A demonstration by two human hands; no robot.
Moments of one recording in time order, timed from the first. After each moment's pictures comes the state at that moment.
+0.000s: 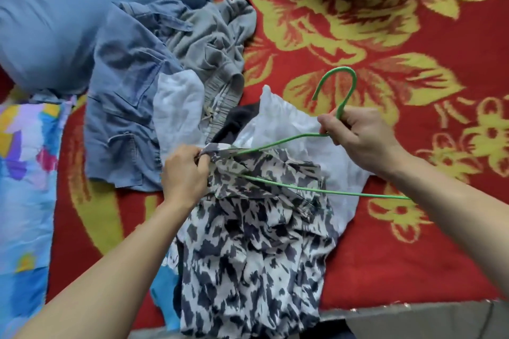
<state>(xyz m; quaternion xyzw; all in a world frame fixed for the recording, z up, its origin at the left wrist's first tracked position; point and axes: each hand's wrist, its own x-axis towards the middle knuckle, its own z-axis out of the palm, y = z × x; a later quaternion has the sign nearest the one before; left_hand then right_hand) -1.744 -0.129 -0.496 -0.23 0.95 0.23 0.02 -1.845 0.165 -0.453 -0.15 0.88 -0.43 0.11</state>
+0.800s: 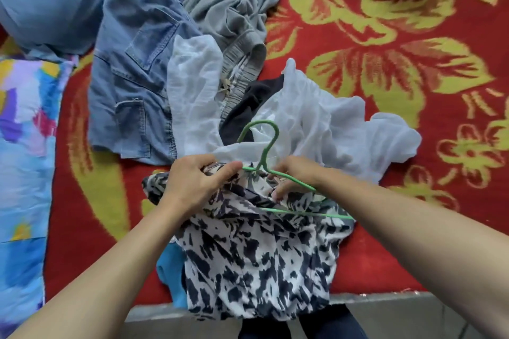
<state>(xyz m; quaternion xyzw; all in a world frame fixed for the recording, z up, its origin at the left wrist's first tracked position) -1.681 -0.153 -0.485 -0.14 0.90 0.40 0.10 -1.776 0.059 -0.575 -0.20 0.81 -0.20 0.52</state>
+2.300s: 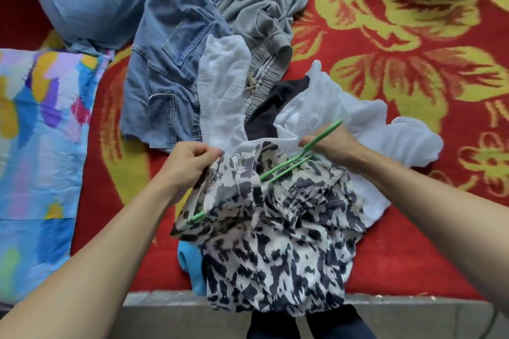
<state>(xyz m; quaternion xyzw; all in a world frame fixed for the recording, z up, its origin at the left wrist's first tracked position) -1.665 -0.219 -0.497 -0.30 0.74 0.57 0.17 -1.789 0.046 -0.507 -0.03 0.81 -0.44 0.38</state>
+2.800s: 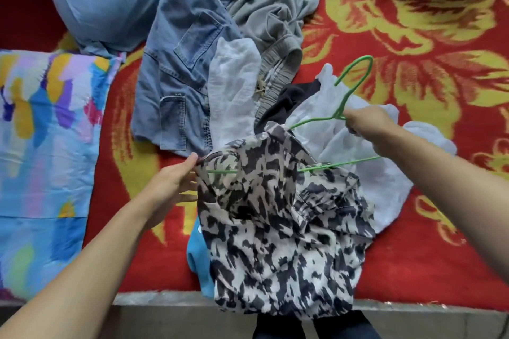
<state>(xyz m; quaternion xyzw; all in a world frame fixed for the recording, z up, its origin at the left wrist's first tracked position) -1.626 -0.257 -0.494 -0.37 0.62 0.64 0.24 -1.832 0.053 -0.499 0.16 0.84 -0.44 0.28</state>
